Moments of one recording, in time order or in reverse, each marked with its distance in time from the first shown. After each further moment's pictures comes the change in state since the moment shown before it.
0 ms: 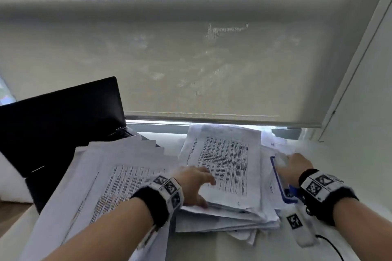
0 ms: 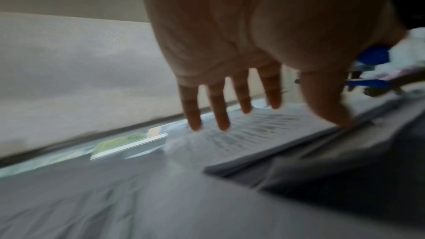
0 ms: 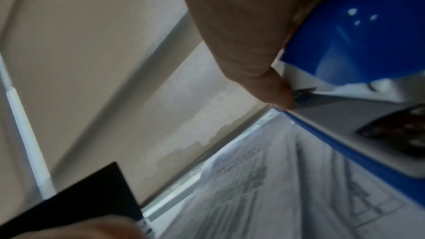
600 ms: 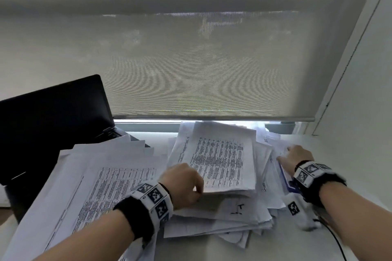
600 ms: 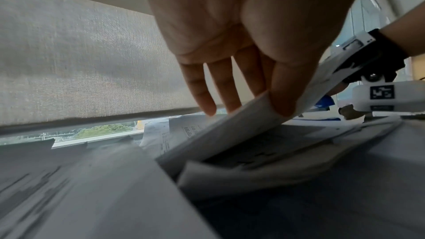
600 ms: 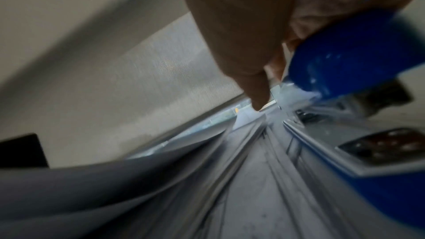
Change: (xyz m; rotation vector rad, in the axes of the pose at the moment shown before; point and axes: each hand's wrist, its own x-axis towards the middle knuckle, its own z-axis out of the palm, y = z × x) left_hand -0.008 0.020 -0.013 -0.053 0.192 -0.068; right_hand 0.048 0.028 -0.001 -0.098 0.098 0.071
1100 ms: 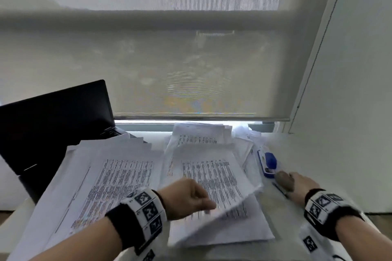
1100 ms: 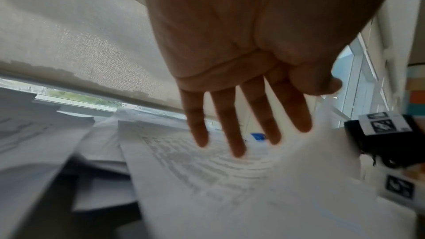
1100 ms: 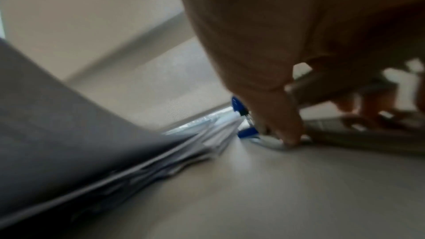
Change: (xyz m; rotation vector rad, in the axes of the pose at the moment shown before) left_hand -0.064 0.054 0.000 -0.481 -0.256 0.024; right_hand -0.104 0.082 -0.013 -0.250 -0.168 -0.031
